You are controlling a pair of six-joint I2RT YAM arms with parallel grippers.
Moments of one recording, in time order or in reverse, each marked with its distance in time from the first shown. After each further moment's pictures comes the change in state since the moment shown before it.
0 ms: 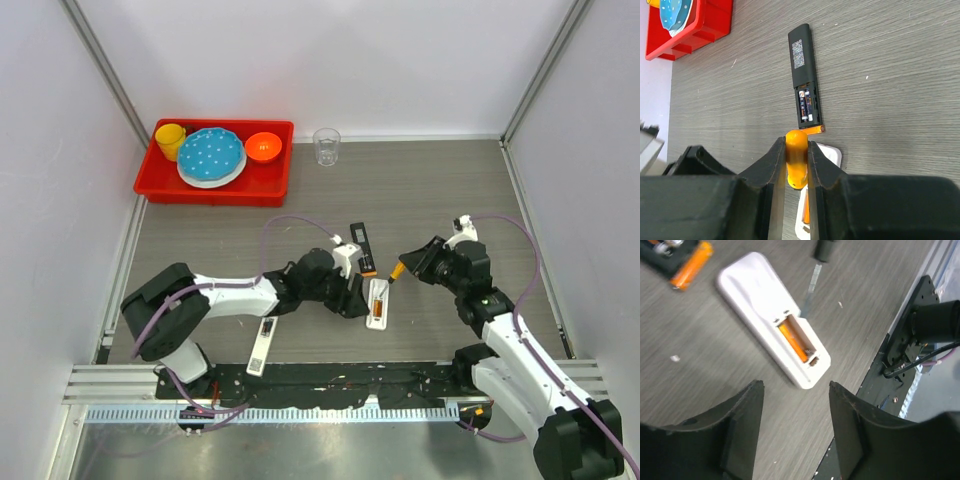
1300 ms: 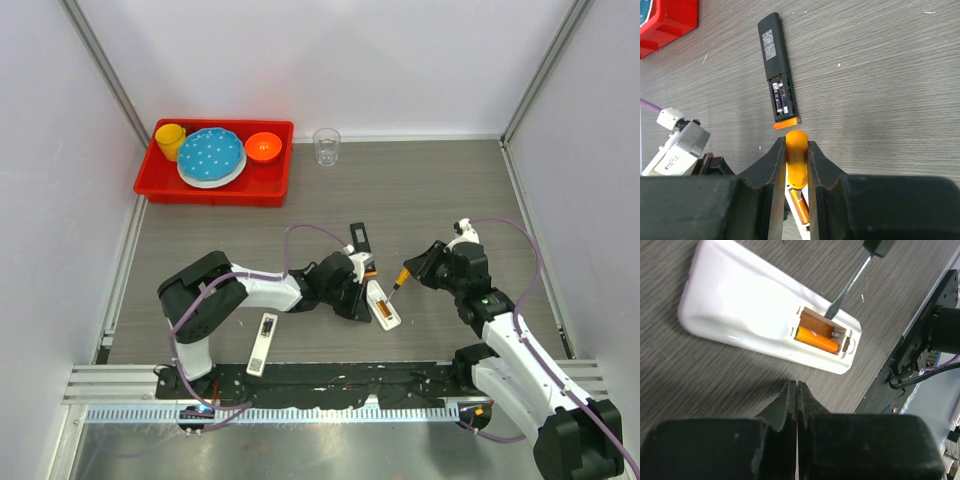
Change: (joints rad) left arm 0.005 0.218 0.106 -0.025 0.068 -0.161; right arm 0.000 -0.006 0.005 -0.101 0.069 -0.028
